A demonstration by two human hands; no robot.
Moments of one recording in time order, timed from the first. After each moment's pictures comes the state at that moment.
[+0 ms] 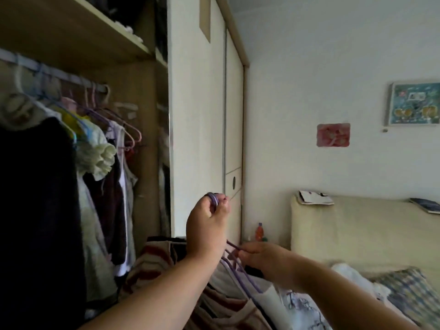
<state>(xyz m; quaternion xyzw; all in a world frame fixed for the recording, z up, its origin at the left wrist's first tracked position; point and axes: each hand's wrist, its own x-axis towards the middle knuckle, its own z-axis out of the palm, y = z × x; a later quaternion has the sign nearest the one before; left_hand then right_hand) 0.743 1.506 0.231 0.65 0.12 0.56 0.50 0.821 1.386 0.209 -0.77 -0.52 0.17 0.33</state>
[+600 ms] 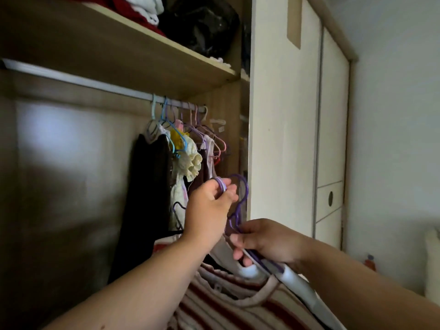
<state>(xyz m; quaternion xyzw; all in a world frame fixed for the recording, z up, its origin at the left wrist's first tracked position) 0.654 1.527 0.277 0.66 0.24 0.63 0.33 0.773 1.457 0.264 -0.51 -0.66 0.39 0.39</state>
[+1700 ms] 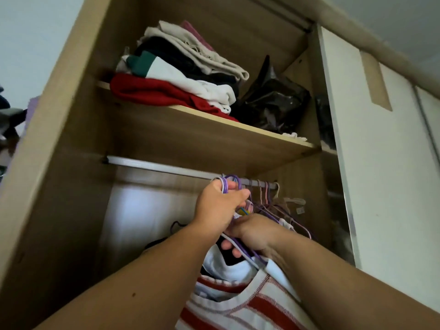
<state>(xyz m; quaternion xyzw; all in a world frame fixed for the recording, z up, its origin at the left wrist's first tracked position) 0.571 1.660 0.447 0.61 0.23 0.71 0.26 0.664 1.649 0.430 -0.42 -0.73 0.32 0.44</state>
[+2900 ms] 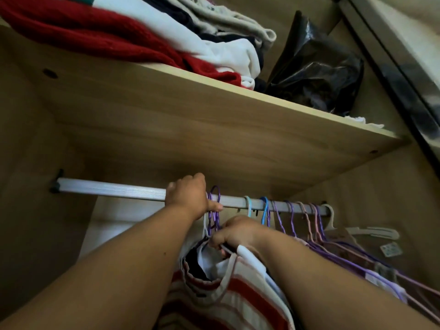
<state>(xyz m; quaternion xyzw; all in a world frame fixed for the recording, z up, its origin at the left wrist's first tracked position) 0.466 1.906 0.579 0.61 0.56 0.44 -0.35 0.604 1.887 0.525 -0.48 -0.78 0.13 0.39</state>
